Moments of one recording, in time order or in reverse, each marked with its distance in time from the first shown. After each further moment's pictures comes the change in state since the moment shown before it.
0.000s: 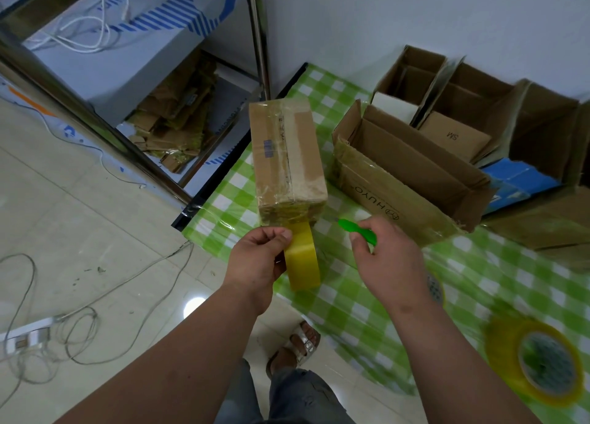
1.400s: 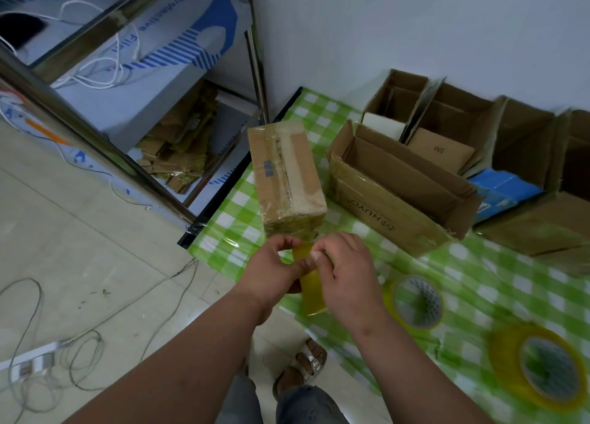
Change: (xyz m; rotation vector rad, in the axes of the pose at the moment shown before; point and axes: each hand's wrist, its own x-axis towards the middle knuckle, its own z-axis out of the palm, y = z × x) left_hand -0.021 0.017 0.012 0.455 -0.195 0.092; right_hand -0.017 -0.046 0.019 0.242 0.068 -0.249
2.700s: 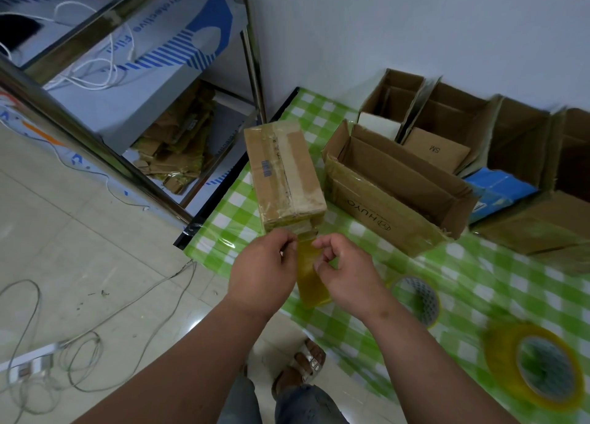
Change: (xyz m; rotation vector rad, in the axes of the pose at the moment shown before) left_hand -0.005 0.003 0.002 0.824 0.289 0.520; right_hand 0.010 0.004 -0.017 0.188 -0.323 0.337
